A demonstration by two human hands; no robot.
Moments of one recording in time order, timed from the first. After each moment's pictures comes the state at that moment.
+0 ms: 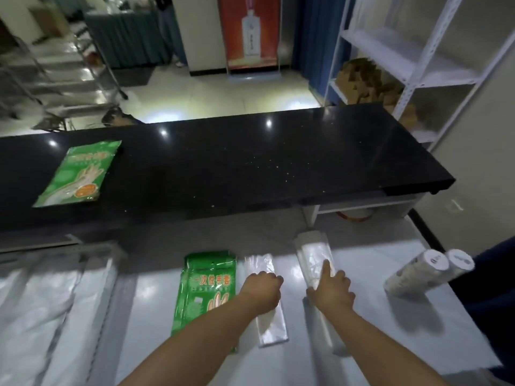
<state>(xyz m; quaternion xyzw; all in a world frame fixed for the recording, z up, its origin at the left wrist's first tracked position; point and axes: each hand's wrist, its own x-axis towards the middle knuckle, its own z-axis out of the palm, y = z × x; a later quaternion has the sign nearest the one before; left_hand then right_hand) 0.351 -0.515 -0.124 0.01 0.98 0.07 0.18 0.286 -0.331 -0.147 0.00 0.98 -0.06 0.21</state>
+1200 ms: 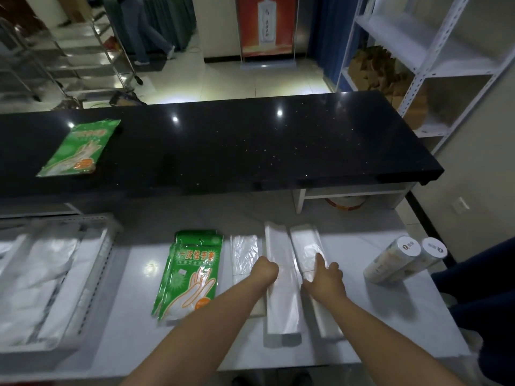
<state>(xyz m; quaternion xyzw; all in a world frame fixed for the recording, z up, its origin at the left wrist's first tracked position) 0.330 -0.439 -0.132 -0.44 0.70 0.54 0.16 0.284 -0.273 -0.149 -0.05 0.95 -0.15 0.25</state>
